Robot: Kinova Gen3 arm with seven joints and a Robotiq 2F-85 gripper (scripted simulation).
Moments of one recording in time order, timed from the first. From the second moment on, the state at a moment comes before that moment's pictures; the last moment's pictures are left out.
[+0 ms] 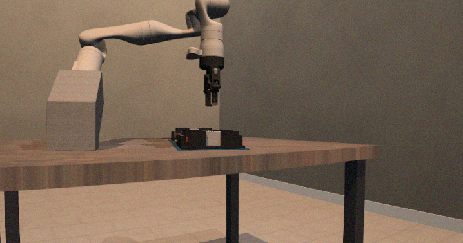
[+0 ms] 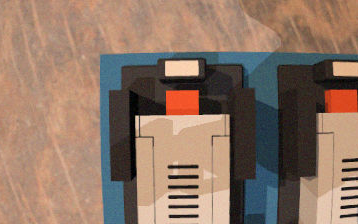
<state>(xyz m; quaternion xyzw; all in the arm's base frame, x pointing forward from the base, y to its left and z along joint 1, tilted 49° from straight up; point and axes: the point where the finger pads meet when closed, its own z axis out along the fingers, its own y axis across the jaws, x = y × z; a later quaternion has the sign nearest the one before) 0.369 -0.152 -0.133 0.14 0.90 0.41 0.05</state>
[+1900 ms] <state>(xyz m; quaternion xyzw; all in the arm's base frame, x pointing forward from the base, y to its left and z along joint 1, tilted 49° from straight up) 0.381 -0.112 -0.170 0.14 0.90 0.41 0.05</state>
